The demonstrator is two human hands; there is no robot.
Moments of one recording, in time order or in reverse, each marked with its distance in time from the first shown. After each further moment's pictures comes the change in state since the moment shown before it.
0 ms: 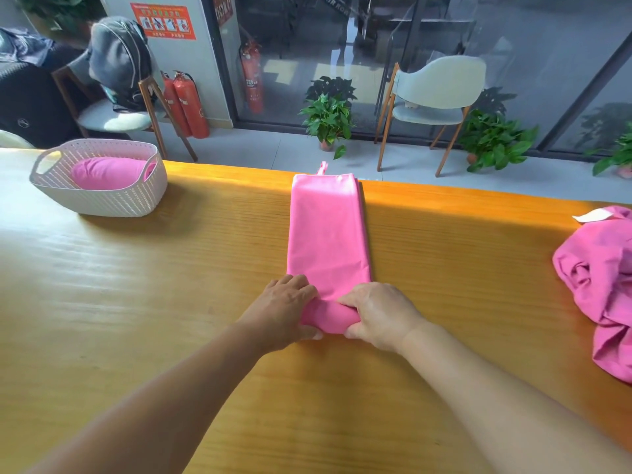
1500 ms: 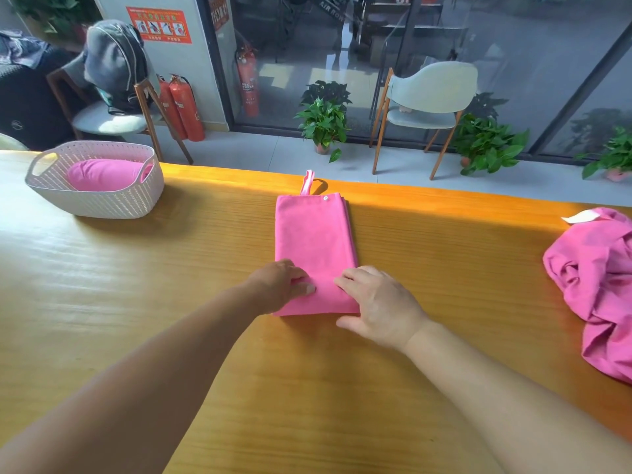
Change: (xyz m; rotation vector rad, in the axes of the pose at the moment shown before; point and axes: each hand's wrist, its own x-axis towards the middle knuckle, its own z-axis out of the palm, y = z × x) left_hand 0.030 -0.013 -0.031 -0.230 -0.204 -0.219; right_hand -0.007 0.011 0.000 -0.064 0.236 -0.161
